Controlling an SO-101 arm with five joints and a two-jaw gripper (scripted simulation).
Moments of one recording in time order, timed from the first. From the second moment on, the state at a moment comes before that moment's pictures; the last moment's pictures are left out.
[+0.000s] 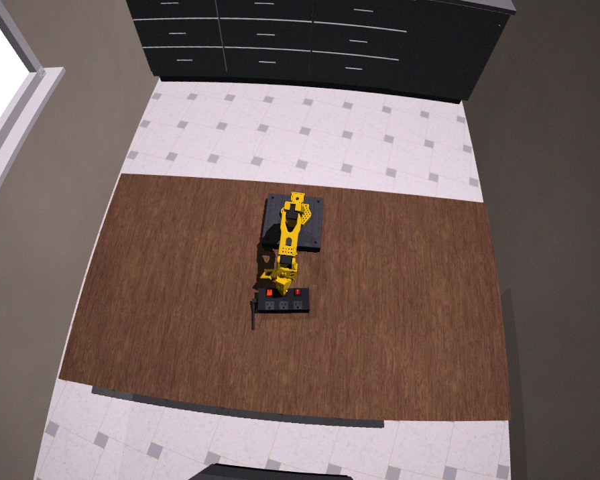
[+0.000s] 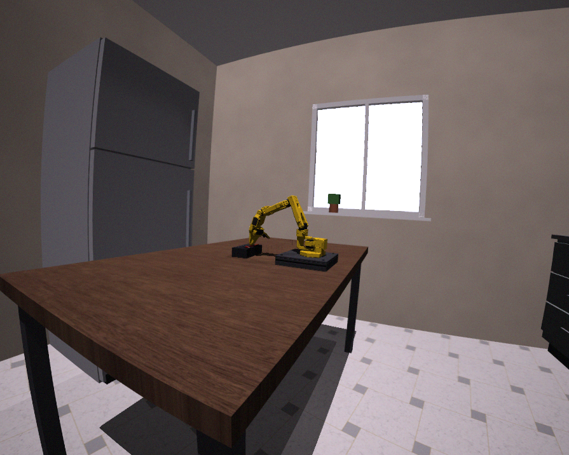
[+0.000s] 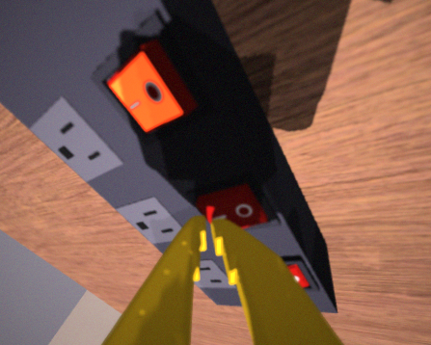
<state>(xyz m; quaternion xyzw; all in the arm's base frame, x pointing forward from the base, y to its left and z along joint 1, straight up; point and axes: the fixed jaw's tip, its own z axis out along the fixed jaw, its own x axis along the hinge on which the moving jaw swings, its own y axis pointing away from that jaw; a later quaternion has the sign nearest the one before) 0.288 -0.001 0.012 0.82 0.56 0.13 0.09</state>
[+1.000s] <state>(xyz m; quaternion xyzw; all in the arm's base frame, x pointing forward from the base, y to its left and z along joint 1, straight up) 0.288 -0.001 0.010 0.82 0.56 0.12 0.08</state>
